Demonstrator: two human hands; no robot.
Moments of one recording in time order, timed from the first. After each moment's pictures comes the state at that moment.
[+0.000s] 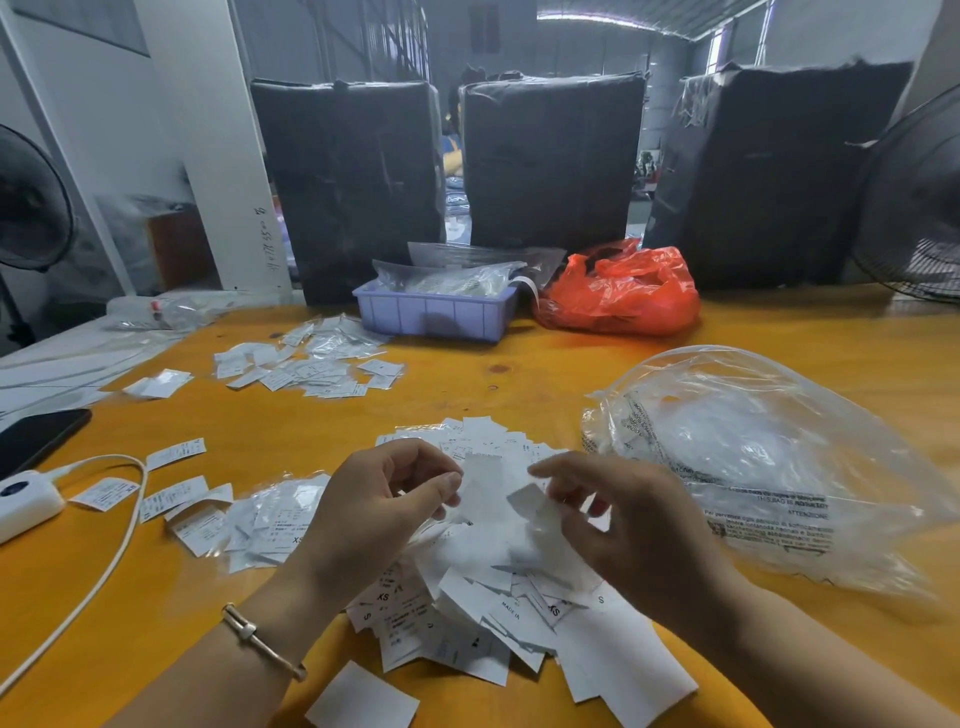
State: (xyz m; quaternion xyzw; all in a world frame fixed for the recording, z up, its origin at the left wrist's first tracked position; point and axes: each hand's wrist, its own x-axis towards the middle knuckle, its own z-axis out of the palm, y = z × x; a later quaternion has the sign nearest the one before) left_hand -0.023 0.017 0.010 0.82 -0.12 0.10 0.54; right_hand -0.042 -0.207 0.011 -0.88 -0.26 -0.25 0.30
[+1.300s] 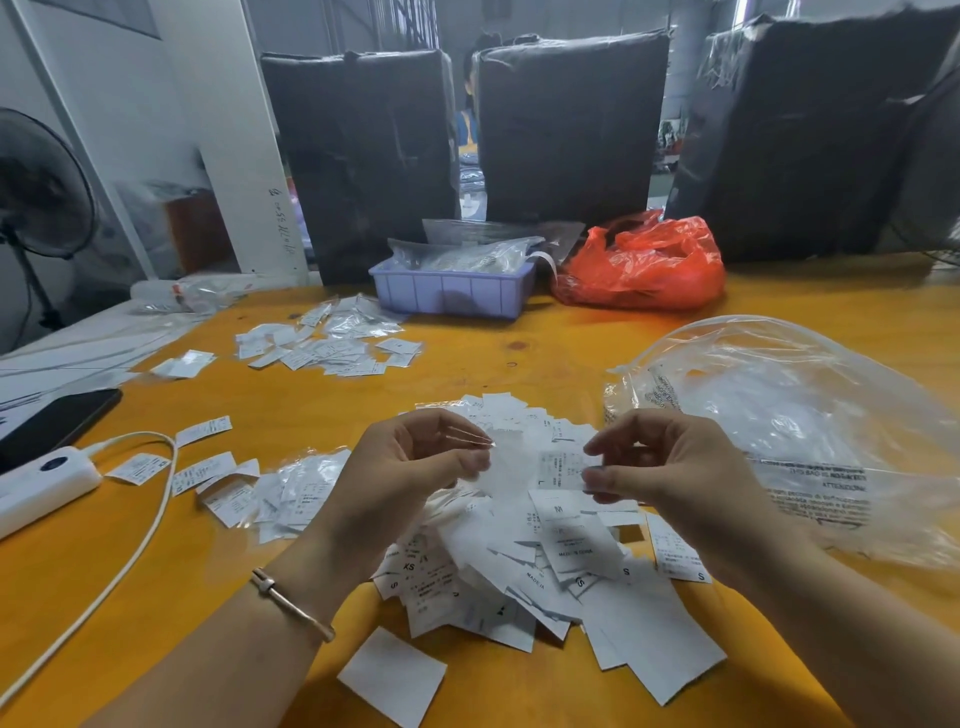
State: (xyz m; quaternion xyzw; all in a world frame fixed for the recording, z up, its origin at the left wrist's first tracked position) left_hand -0.024 0.020 0.015 0.75 -0.11 0.02 0.65; right_hand -0.033 -0.216 0.013 -0.75 -0.10 -0.06 0.65
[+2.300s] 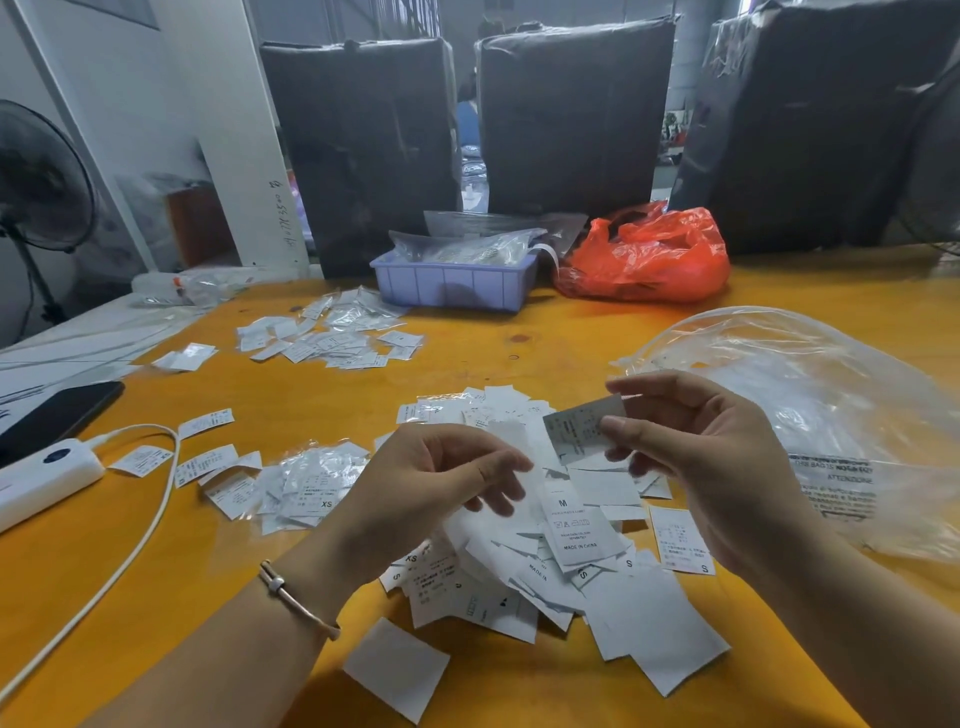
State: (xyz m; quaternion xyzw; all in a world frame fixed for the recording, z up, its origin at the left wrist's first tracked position) left_hand -0.031 0.015 0.017 0.78 -0.21 -0.04 0.59; right_hand -0.037 -0.215 0.022 -0.65 -0.11 -0.10 0.74
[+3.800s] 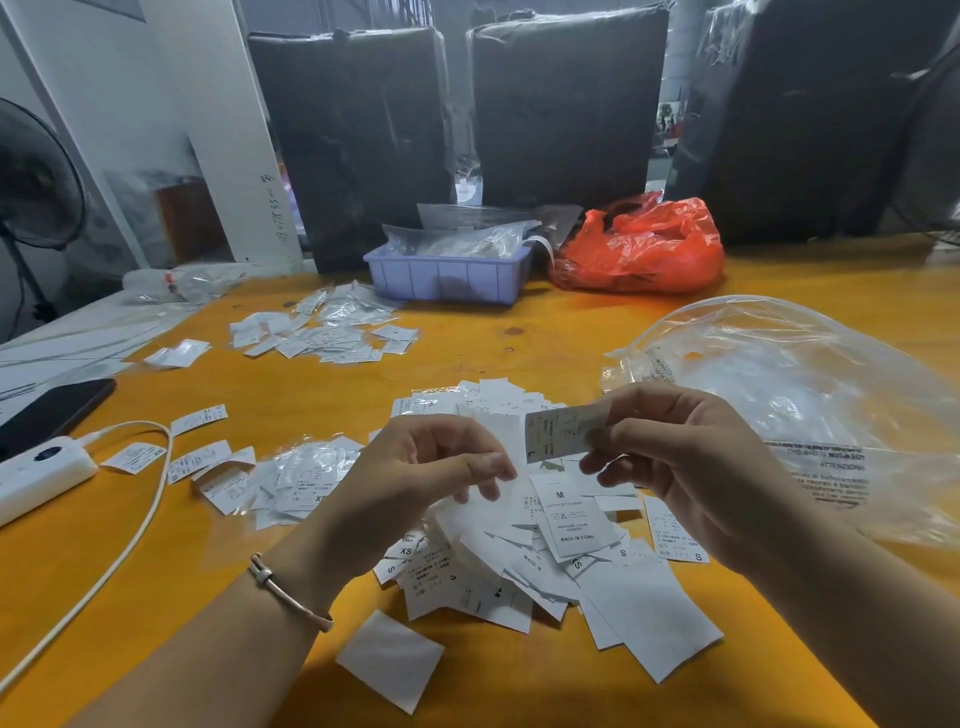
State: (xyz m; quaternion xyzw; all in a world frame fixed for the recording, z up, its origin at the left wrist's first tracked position) left_hand -0.032 0.017 0.018 0.77 -0.23 -0.05 0.59; right_hand -0.041 -0.214 0.026 -0.64 -0.14 0.02 0.76
